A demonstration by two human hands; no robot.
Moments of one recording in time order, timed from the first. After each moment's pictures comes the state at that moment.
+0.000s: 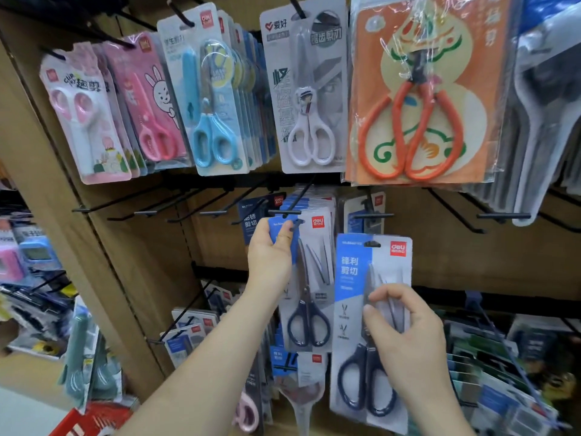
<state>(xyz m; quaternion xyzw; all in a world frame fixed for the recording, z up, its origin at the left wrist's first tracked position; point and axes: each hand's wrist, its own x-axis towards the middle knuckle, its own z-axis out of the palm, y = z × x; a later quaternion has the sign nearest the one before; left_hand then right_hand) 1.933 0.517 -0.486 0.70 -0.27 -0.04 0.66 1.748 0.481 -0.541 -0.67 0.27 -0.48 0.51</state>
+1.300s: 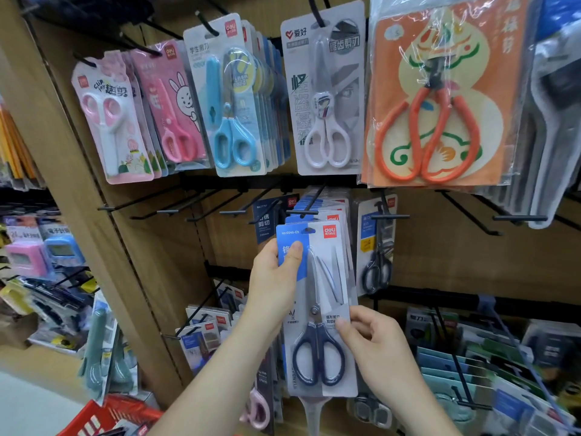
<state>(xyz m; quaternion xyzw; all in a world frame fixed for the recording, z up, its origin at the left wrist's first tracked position) 1.908 0.568 -0.488 0.68 -0.30 -0.10 0.67 1.772 0.499 -0.549 -0.74 0.23 -0.29 0.57</state>
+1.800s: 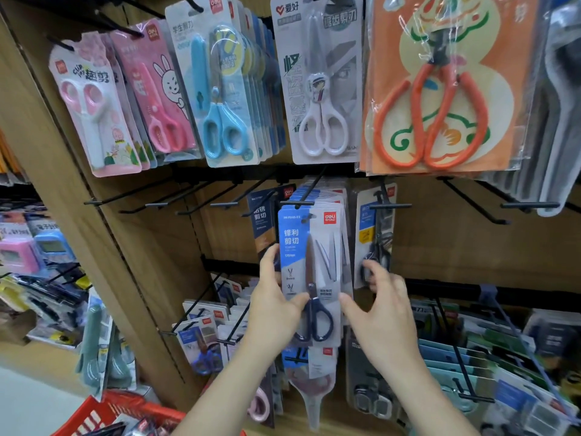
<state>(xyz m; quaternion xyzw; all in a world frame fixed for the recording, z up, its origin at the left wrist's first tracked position) 1.912 0.575 -0.537 0.77 -0.34 -0.08 0.54 1.794 0.470 -0.556 -0.80 0.36 -0.35 0.34</state>
